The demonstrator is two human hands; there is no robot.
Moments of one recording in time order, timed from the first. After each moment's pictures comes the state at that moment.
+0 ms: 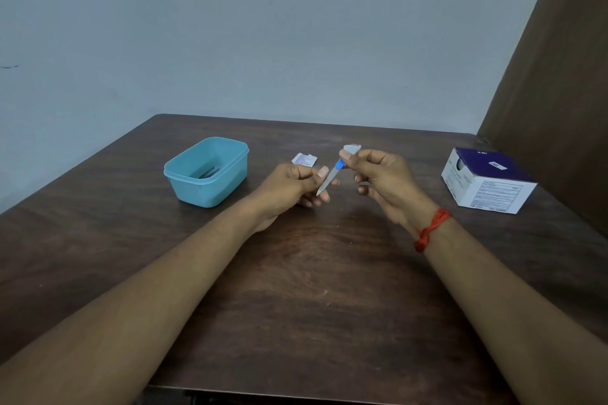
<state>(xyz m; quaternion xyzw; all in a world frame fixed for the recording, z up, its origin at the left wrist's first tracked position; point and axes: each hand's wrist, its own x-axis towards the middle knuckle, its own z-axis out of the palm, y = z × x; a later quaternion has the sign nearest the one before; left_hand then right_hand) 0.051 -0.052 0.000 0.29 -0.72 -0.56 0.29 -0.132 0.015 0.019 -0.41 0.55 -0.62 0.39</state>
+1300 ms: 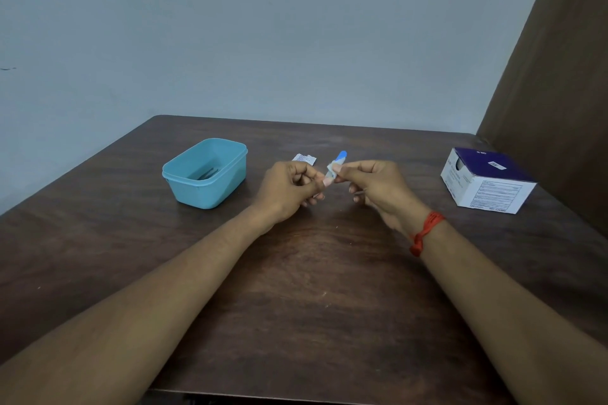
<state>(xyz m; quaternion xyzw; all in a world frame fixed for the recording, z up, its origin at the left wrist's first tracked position) 0.044 -0.054 -0.008 0.32 -0.74 -0.44 0.40 -0.128 0.008 0.005 -0.43 0.59 -0.58 0.37</state>
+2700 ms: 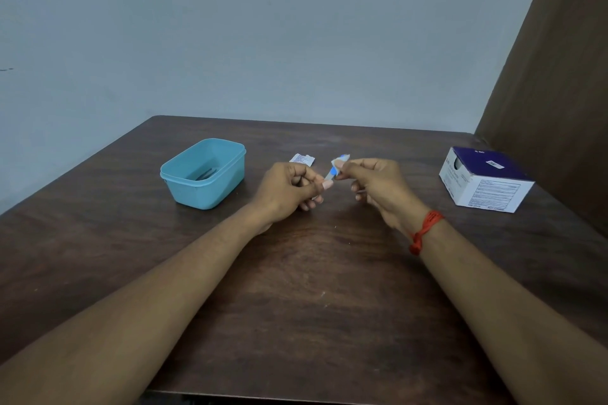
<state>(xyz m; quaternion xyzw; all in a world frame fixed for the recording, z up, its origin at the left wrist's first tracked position) 0.044 -0.054 -0.008 0.31 -0.73 -0.49 0.37 -0.133 0.009 0.006 -0.41 0.60 -0.59 0.36</state>
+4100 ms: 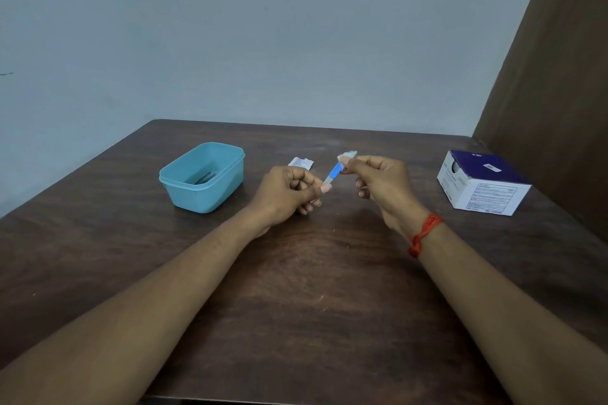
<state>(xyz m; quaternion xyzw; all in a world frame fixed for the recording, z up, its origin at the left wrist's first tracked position) 0.046 -0.056 -0.008 0.31 -0.73 -0.49 0.37 -0.137 0.008 0.010 -0.40 0.58 -0.64 0.32</state>
